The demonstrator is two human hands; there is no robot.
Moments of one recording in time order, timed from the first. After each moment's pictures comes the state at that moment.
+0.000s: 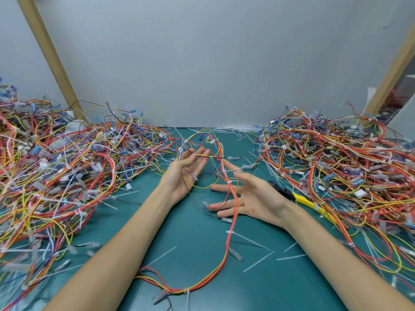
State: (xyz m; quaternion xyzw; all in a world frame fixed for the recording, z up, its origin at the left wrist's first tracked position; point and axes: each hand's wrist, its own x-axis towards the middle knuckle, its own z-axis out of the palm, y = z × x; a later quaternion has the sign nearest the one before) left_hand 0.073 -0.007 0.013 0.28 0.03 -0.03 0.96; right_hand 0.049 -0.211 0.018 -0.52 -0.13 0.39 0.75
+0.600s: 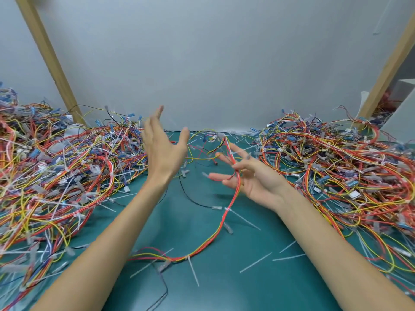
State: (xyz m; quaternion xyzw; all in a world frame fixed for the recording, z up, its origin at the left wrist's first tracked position) left_hand 0.062 0.002 0.065 0.80 0.07 0.39 0.44; right_hand 0.065 -0.207 0.048 -0.43 -0.11 0.30 0.84
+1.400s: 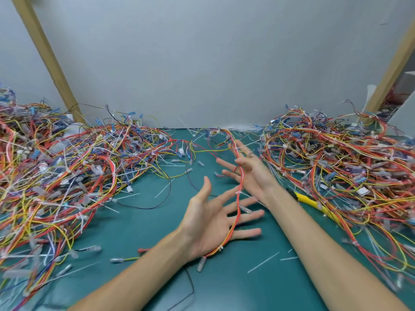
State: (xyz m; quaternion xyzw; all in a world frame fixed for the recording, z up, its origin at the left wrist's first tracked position) left_hand -0.013 -0.058 0.002 0.32 -0.01 -0.32 0.89; right_hand 0.095 -0.187 0.020 -0.45 -0.09 0.15 0.88
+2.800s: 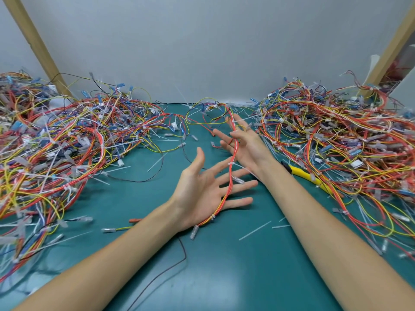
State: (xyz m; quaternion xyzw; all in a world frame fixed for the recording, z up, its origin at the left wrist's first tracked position) left_hand -0.014 -0.059 -0.001 0.35 -0.05 -0.30 0.89; right_hand 0.097 -0.188 0.008 -0.44 -0.09 0.12 0.89
